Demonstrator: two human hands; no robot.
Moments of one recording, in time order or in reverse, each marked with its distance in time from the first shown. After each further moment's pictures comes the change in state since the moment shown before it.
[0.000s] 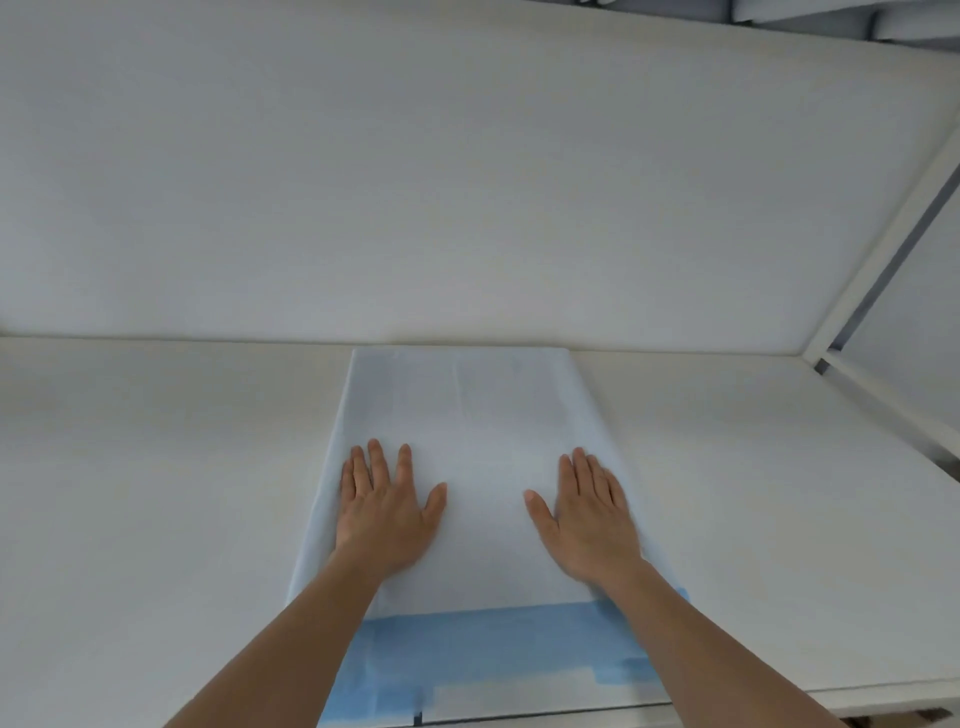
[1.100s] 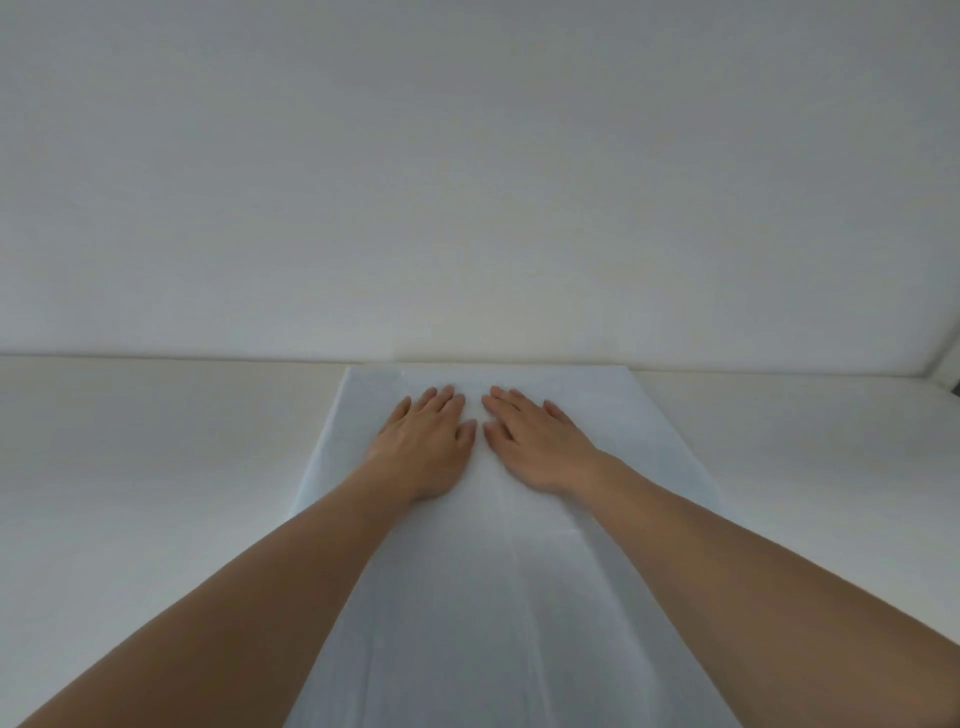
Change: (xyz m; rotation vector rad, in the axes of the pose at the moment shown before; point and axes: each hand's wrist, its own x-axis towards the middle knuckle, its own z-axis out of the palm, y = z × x) left_hand 0.174 0.008 0.000 -0.069 0.089 0.286; right_hand 0.186 -0.073 0.005 0.090 -0.022 -0.376
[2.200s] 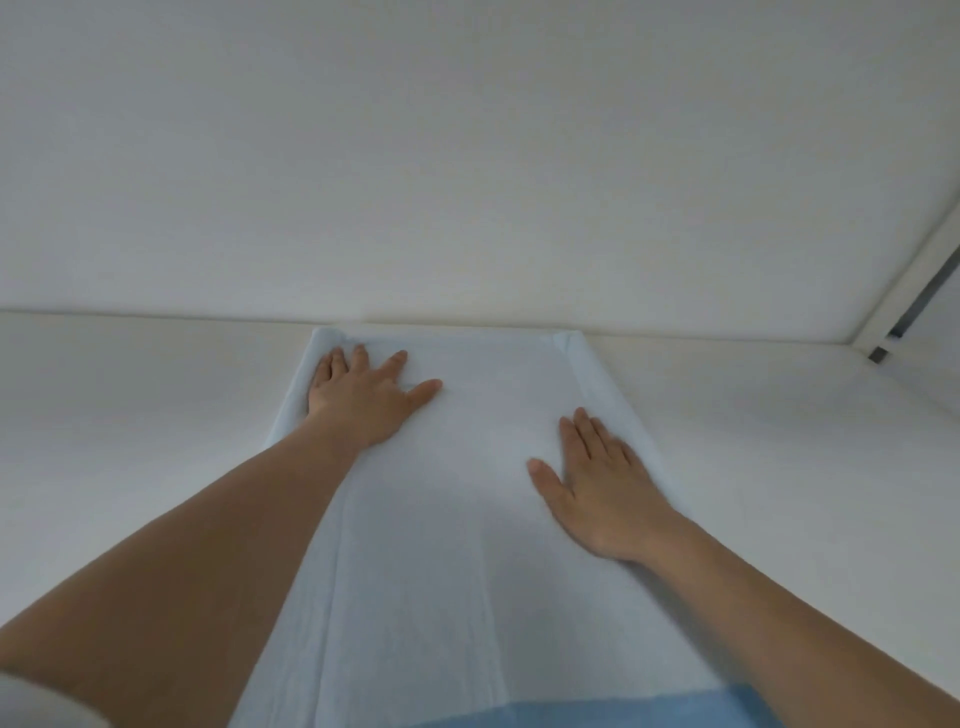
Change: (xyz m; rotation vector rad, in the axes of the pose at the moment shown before) left_hand -0.011 -0.011 -0.010 0.084 -0.052 -0.262; right_hand -0.138 0.023 -0.008 -0.071 -0.087 0.298
